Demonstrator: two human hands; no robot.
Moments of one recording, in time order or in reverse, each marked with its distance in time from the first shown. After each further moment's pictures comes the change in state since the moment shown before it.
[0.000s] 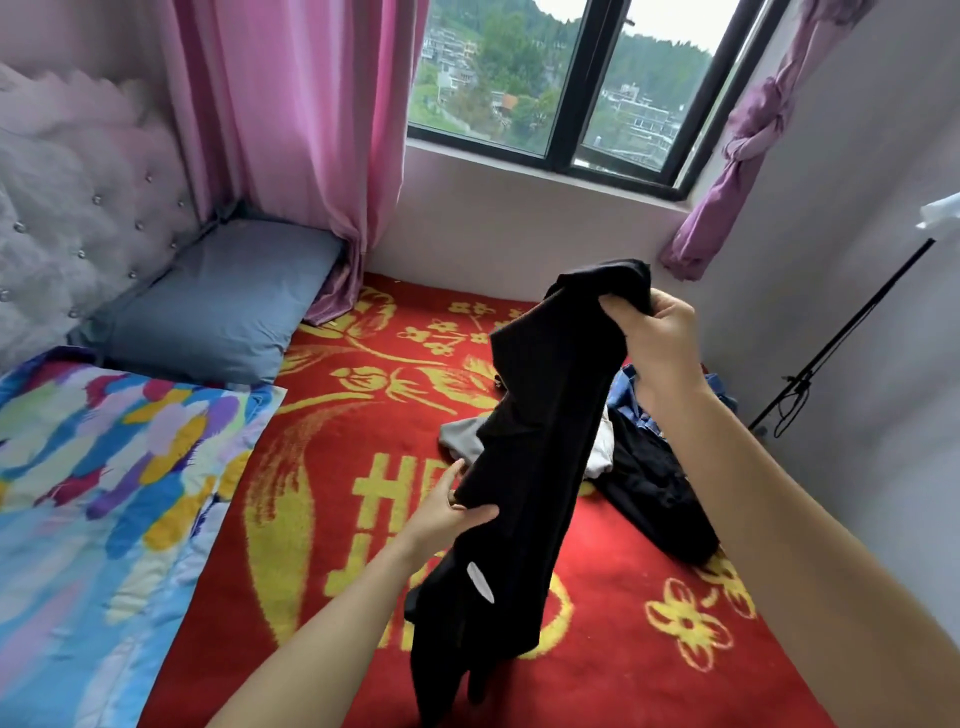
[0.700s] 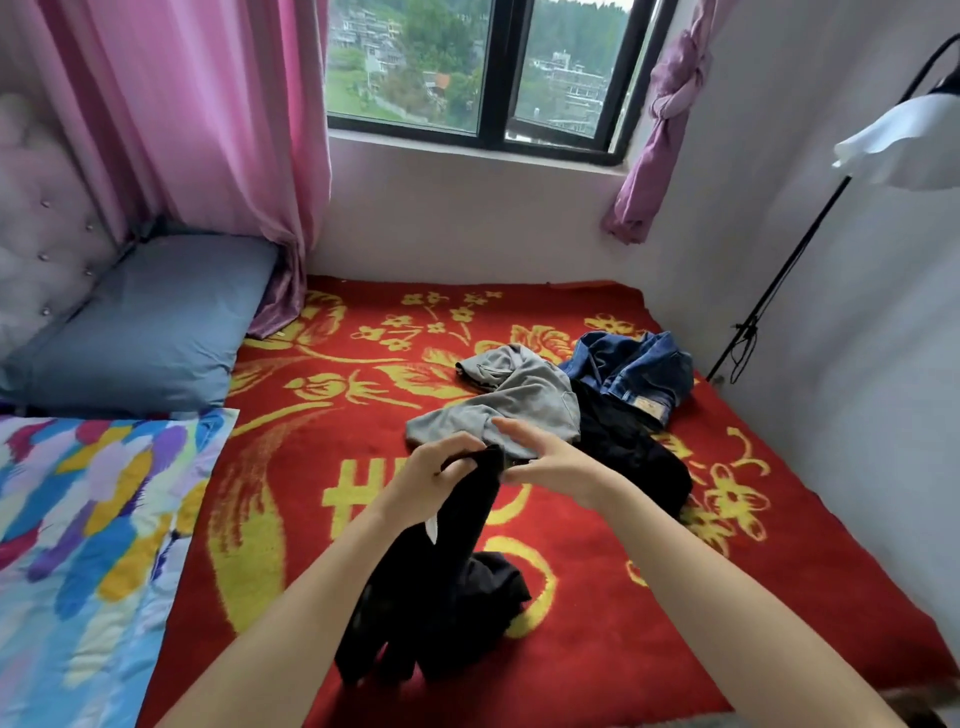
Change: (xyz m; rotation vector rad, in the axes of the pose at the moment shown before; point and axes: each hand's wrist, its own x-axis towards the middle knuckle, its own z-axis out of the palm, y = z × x) left_hand 0.000 0.068 0.021 0.483 -0.059 0.507; right_hand -0.043 0.133 -0.038 -0.373 -0.707 0.424
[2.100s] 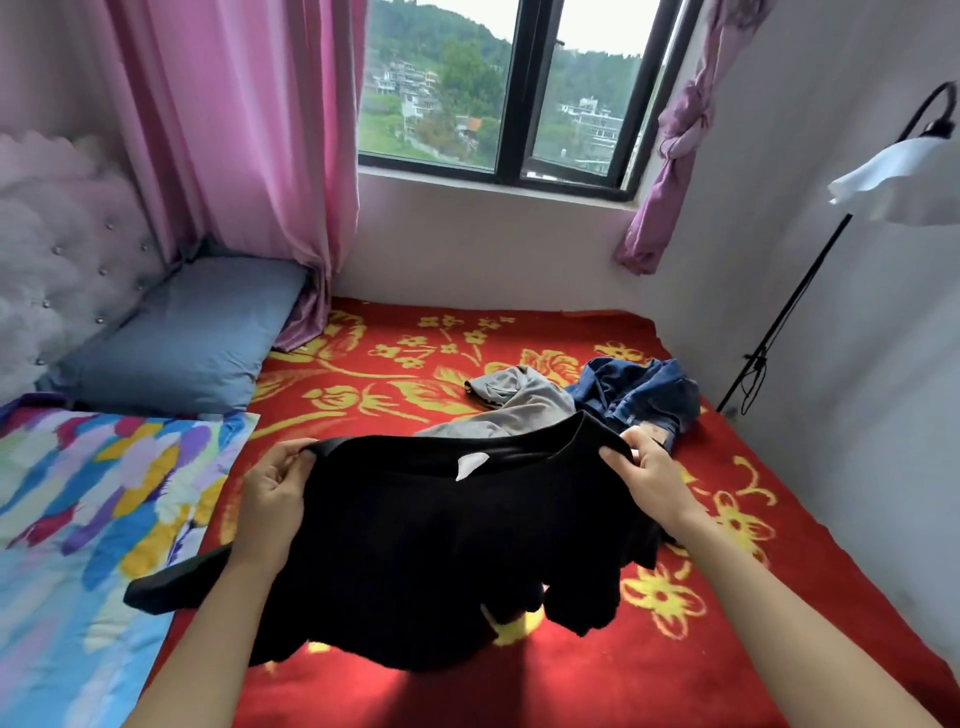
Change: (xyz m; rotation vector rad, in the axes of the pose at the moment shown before) left_hand -0.090 -0.001 -0.053 -0.131 0.810 -0.188; right_hand -0.089 0.040 -0.060 0.061 0.536 -0.150
